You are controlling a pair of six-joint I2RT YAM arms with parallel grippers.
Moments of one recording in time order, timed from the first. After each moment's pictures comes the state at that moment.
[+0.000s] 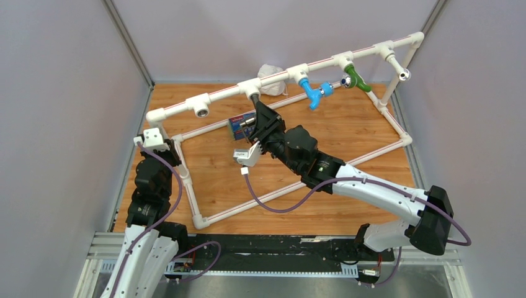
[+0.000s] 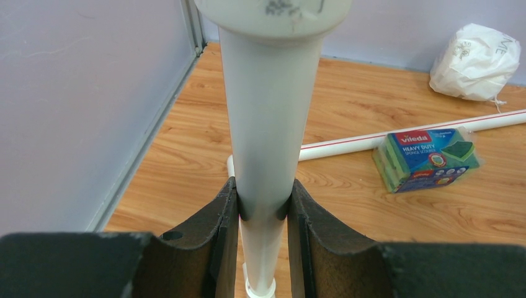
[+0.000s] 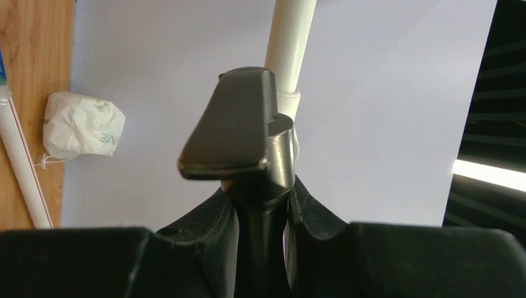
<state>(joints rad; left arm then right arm) -0.18 0.46 0.55 -0.16 -0.35 -0.06 1.03 1.34 1.13 0.19 0.32 -1.74</state>
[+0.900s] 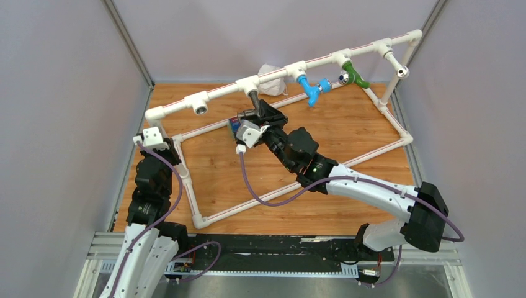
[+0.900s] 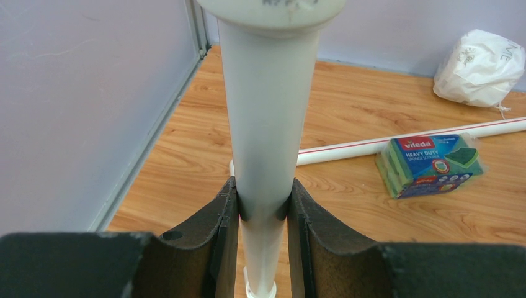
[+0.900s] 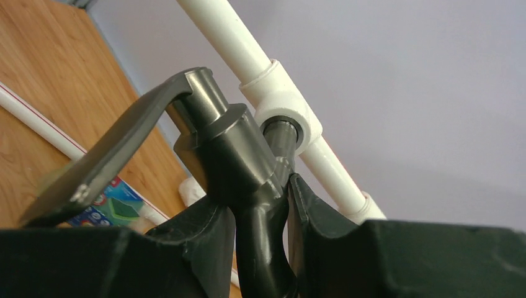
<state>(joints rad) -0.18 0.47 0.55 -0.14 -0.37 -0.06 1.03 1.39 1.10 0.46 0.37 -1.05</state>
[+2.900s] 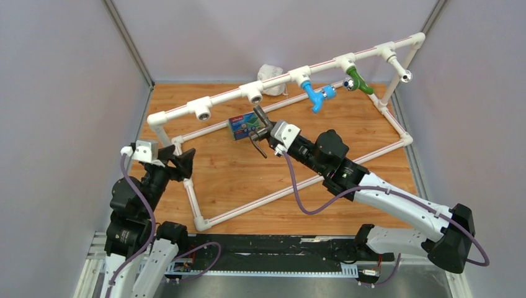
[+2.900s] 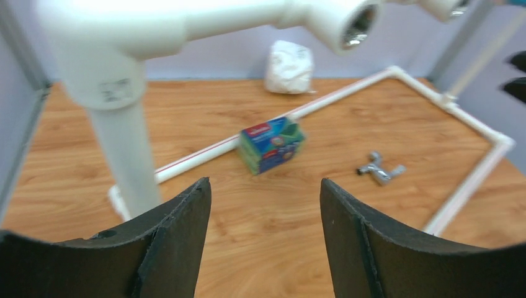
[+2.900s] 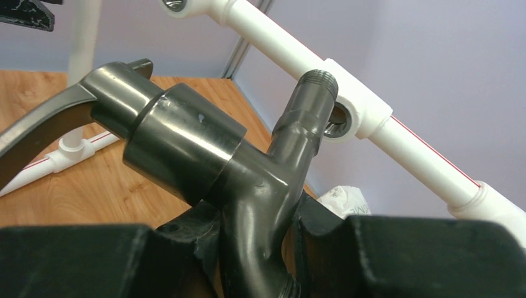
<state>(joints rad) -0.24 0.31 0.78 -0.46 -0.02 -0.16 0.95 1.14 0.98 0.30 0.00 -0.49</state>
